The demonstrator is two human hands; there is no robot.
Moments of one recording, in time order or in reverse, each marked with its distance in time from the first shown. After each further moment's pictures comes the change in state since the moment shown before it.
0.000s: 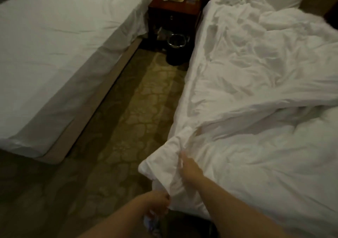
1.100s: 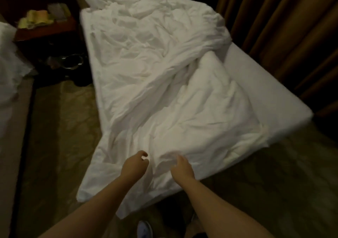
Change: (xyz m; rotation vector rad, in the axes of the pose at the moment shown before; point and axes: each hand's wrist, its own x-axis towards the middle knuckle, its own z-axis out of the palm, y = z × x) left_hand -0.029 0.142 0.090 0.617 0.599 0.523; right_hand -0.129 0.150 -0.028 0.561 0.321 0.384
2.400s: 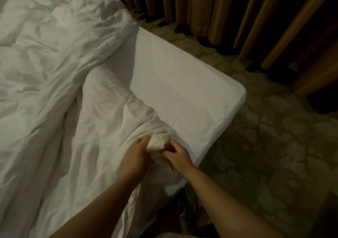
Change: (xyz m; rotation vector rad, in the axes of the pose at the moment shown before) left_hand 0.125 0.402 0.179 0.159 -0.080 0.614; right_hand 0.151 0.189 -0.334 0.773 0.201 -0.077
